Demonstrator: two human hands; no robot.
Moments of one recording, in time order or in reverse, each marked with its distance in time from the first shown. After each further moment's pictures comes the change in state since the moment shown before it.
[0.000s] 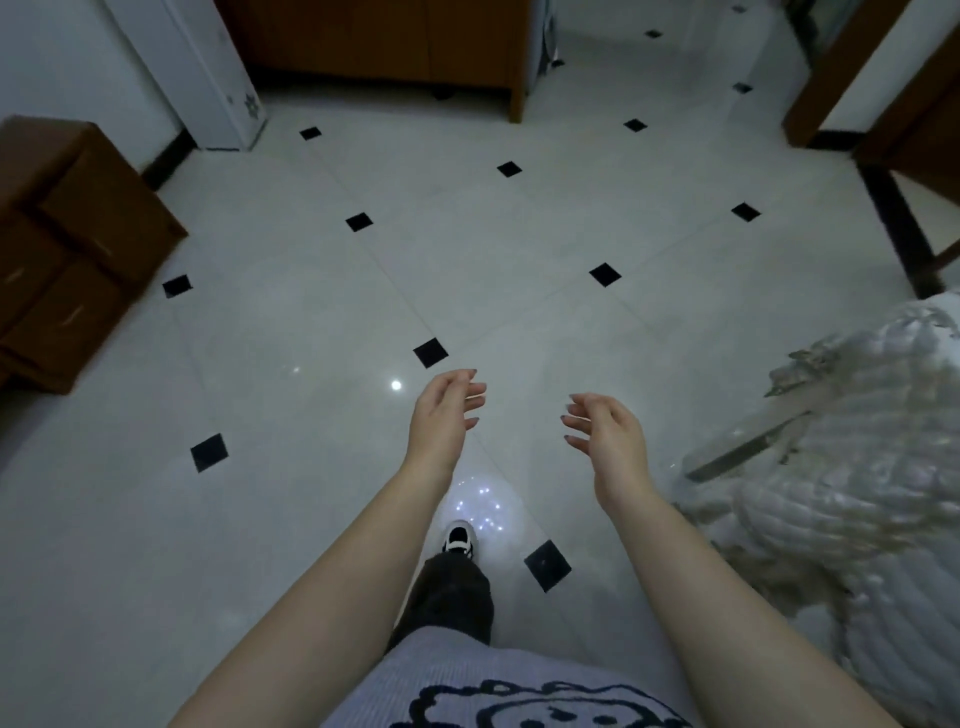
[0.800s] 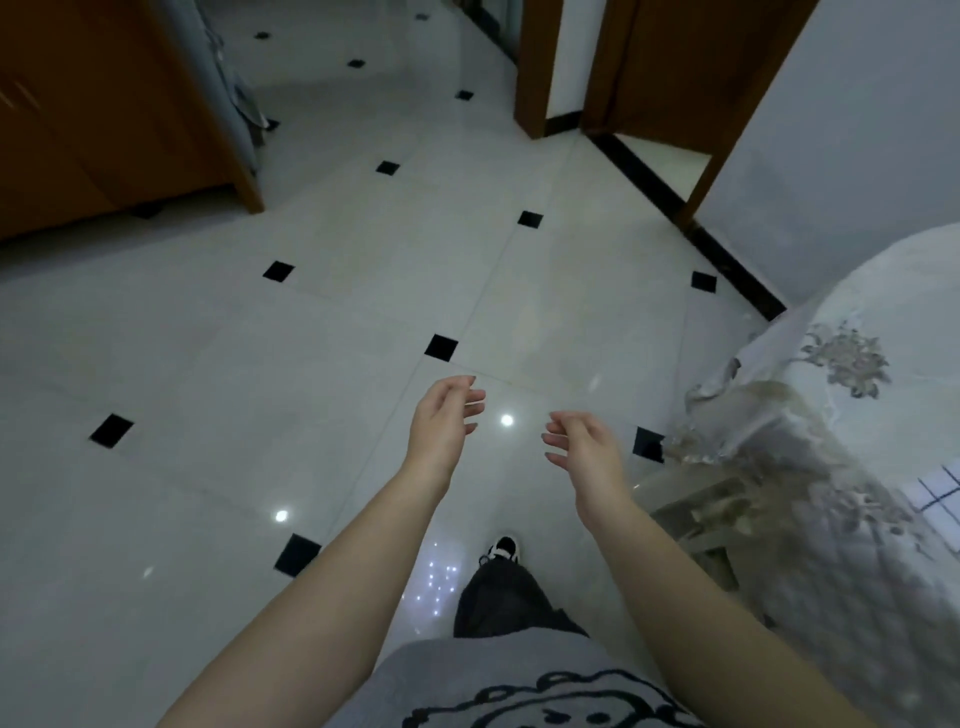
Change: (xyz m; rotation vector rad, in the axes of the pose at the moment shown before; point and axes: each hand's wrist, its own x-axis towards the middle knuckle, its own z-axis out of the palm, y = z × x) left_hand 0.326 0.127 0.327 0.270 -0.554 -0.037; right_hand 0.336 -0.155 -0.040 0.238 0.503 0.050
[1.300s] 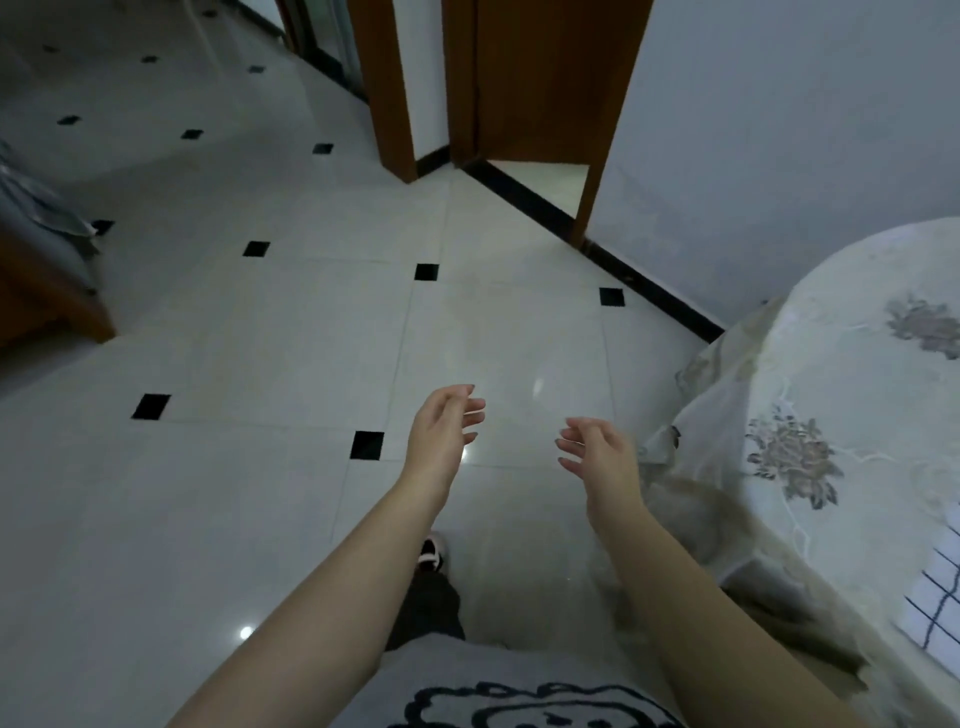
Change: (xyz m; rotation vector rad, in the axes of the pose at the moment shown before) left_hand 0.204 0.121 0.168 0.113 -0.275 -0.021; right_hand 0.213 -0.130 -0.027 0.206 0.343 0.029
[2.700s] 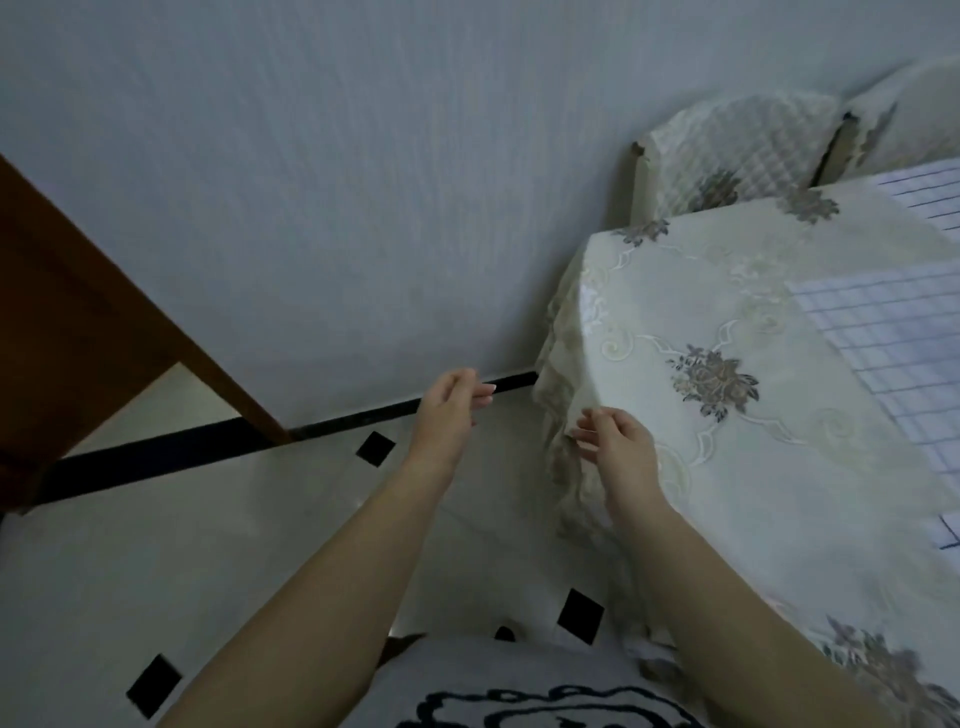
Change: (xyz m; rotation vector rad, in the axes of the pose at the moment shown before) left_hand 0.388 0.180 0.524 0.501 -1.044 0.079; right_hand 0.402 -0.254 -0.107 0.443 0.990 -0.084
